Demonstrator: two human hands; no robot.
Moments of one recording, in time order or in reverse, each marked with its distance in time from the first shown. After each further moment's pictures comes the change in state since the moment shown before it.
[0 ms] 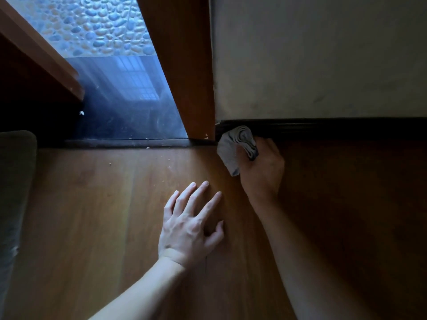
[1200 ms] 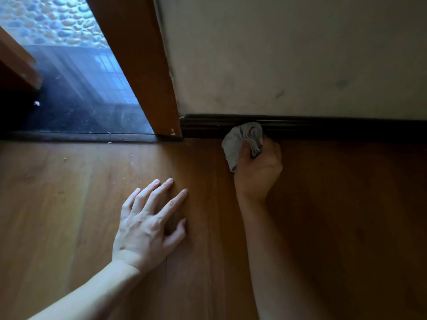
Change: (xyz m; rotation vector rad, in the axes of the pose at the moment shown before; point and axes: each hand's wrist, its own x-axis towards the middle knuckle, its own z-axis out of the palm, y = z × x) left_hand 0.003 0.003 0.001 -0.038 -0.107 0.026; right_hand 0.009 0.034 -0.029 0.051 0.259 0.141
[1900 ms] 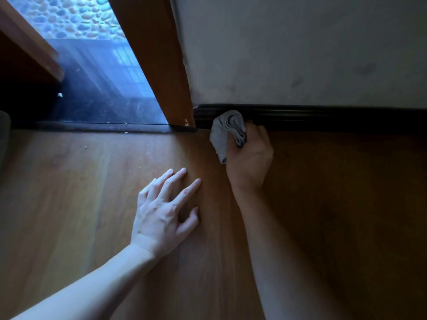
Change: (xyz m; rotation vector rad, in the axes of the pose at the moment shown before) left_hand -0.004 0.002 -0.002 0.015 0.038 -0.074; right_hand -0.016 -0.021 0.013 0.030 -0.169 -0.180
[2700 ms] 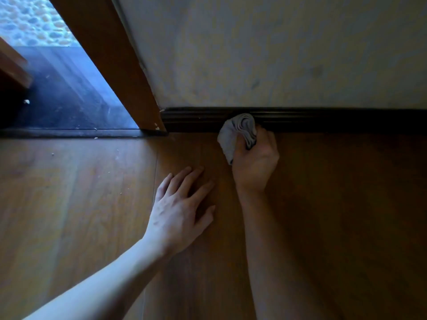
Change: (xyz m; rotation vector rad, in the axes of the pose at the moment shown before) left_hand 0.035 0.074 0.011 -0.051 -0.114 0.107; right_hand 0.022 0.049 -0.039 -0.001 0.163 0.080
